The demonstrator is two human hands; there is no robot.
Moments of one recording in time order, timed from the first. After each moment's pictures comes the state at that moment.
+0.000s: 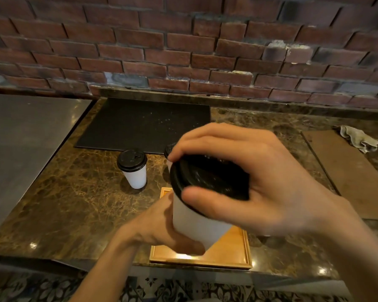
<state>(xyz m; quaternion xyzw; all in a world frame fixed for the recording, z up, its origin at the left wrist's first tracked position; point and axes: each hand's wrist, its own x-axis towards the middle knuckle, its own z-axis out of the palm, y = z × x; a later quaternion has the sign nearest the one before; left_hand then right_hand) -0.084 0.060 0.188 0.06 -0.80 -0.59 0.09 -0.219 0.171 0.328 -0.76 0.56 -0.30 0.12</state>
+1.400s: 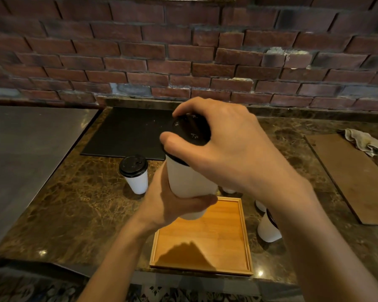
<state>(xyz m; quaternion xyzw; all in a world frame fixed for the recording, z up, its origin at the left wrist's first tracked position) -0.118 0.072 0.208 0.16 -0.69 -0.60 0.37 -0.226 0.143 0.324 -0.63 0.70 -0.34 0.01</state>
